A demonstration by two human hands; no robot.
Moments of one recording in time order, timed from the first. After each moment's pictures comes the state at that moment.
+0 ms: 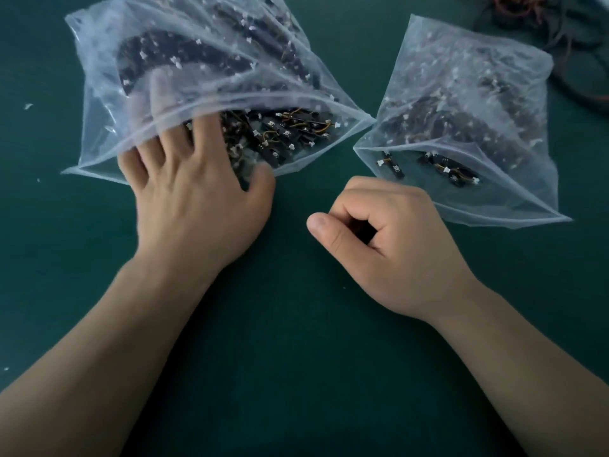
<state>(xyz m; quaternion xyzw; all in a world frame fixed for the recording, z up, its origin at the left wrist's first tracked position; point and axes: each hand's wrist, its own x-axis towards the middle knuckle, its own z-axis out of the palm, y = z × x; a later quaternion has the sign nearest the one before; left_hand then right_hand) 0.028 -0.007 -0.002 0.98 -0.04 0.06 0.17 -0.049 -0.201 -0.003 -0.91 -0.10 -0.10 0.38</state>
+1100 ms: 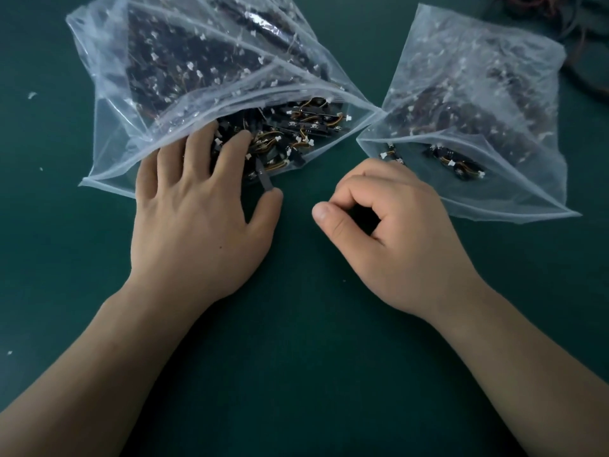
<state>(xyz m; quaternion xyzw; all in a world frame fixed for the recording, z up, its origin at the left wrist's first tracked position) 0.000 0.002 -0.004 0.99 -0.11 0.03 0.12 -0.052 -0.199 -0.005 -0.92 -0.07 -0.11 0.37</state>
